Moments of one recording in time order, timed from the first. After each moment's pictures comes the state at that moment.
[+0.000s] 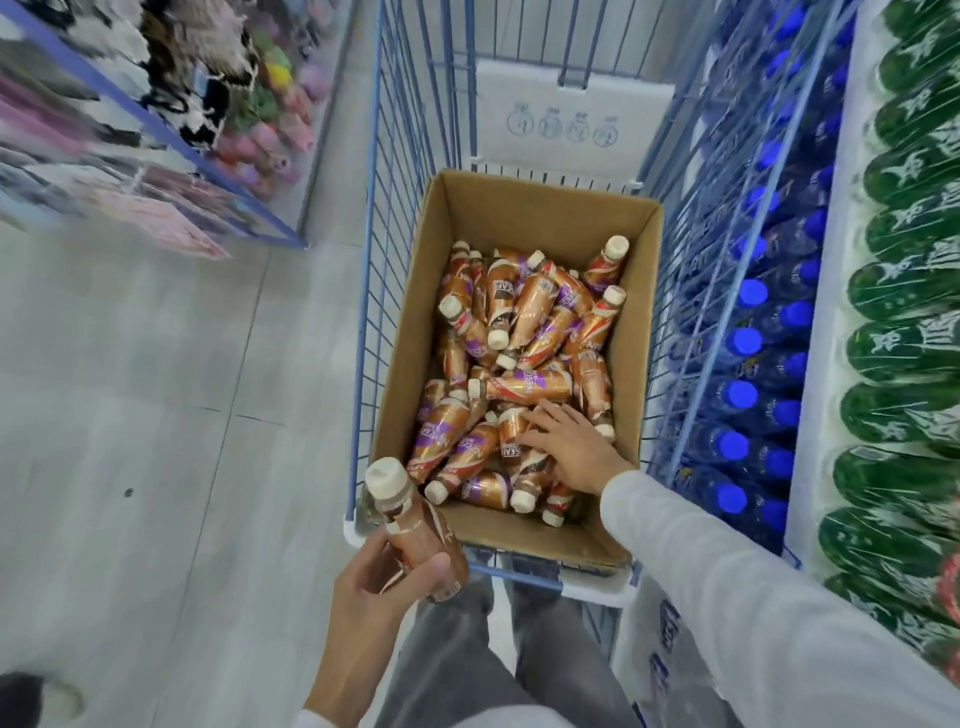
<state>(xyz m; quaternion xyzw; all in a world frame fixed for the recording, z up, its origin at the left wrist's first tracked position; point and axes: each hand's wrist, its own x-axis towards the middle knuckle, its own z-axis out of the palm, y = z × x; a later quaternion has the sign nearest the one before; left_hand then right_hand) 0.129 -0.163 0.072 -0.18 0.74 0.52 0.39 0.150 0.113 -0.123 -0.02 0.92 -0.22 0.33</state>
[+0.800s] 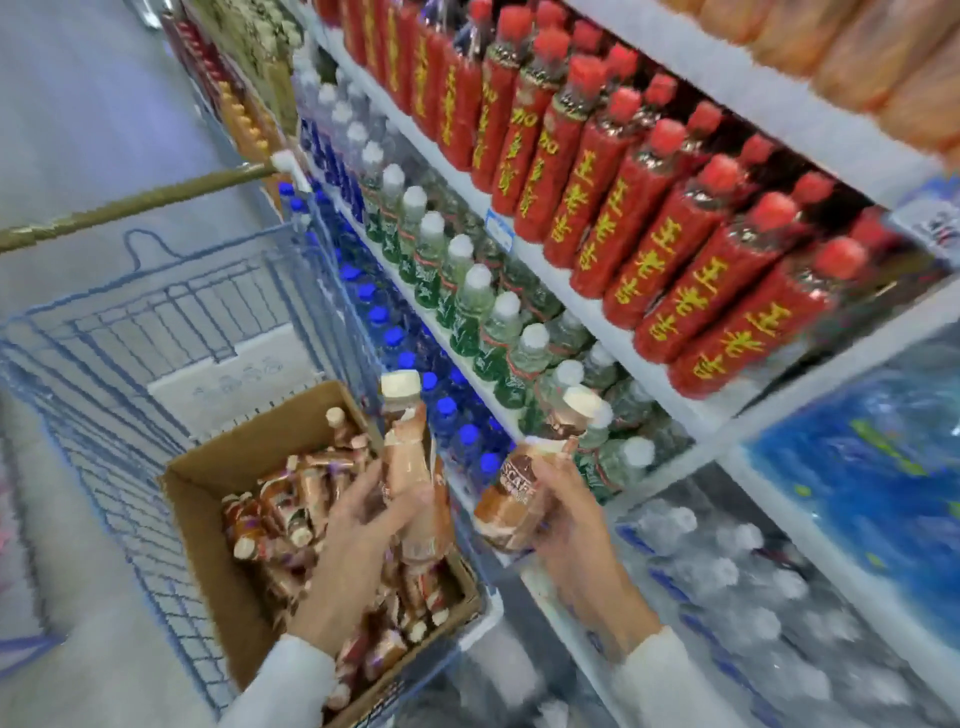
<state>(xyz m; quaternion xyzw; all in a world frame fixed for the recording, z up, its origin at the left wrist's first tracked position) 0.101 0.014 0.205 0.24 0.57 0.53 0.57 0.292 0.069 0.216 0.50 0.23 -0.73 -0.40</state>
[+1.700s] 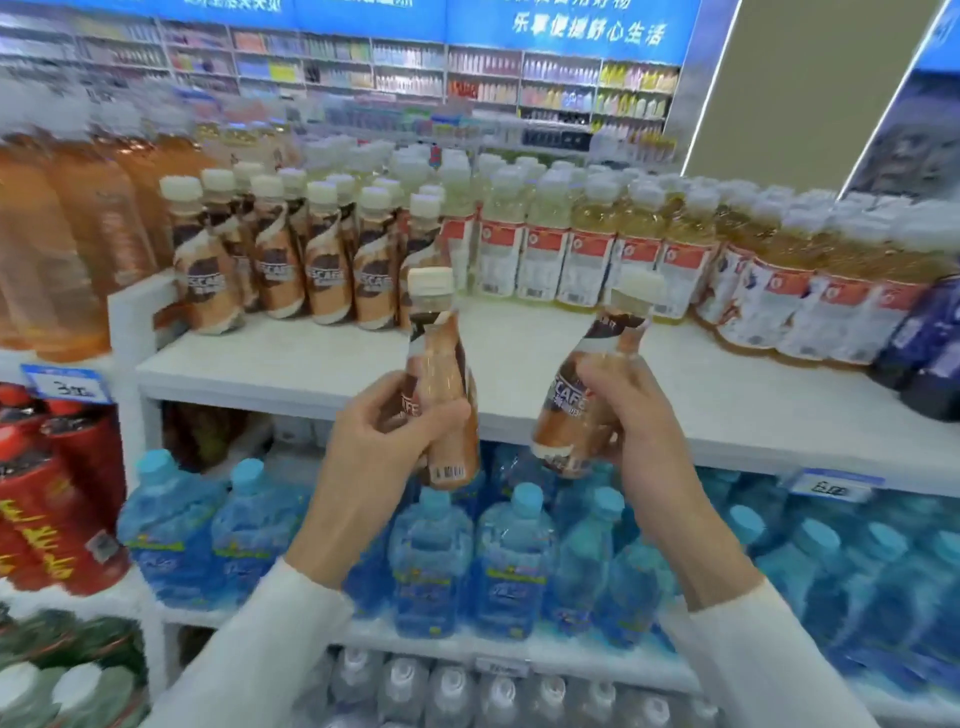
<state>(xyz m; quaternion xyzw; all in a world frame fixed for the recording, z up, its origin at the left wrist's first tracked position) 0.646 0.017 0.432 0.63 0.23 0.42 0.61 0.813 -0.113 0.462 0.58 0.32 -0.25 -0.71</state>
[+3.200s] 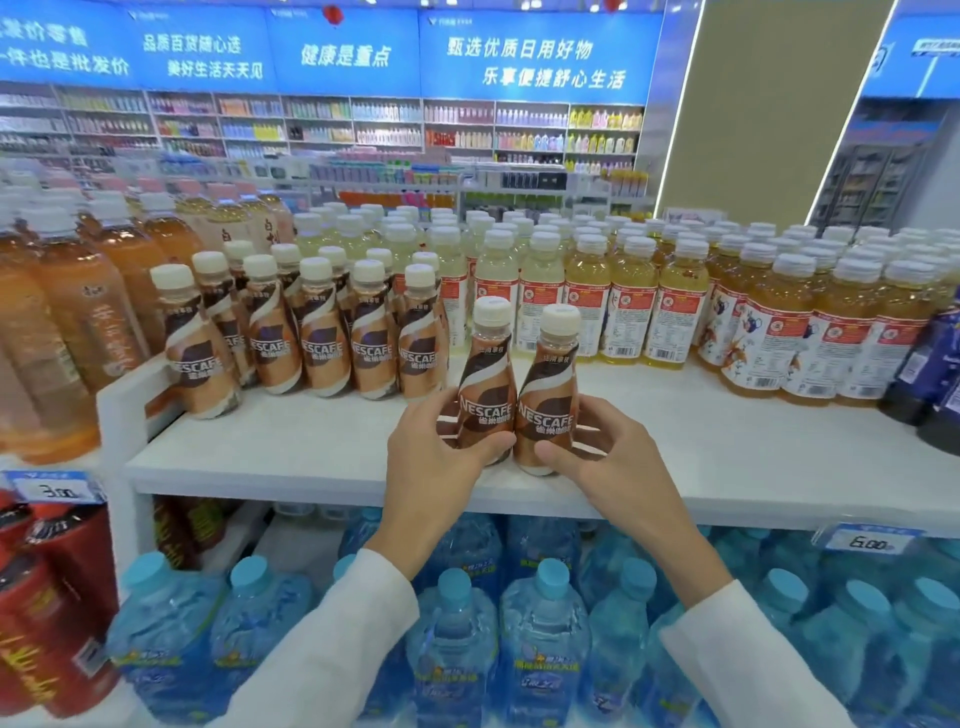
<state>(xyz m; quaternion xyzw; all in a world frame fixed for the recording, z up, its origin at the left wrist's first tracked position) 0.728 0.071 0.432 0.74 0.30 0.44 0.42 0.861 -0.064 0.446 0.73 0.39 -0.10 -0.55</state>
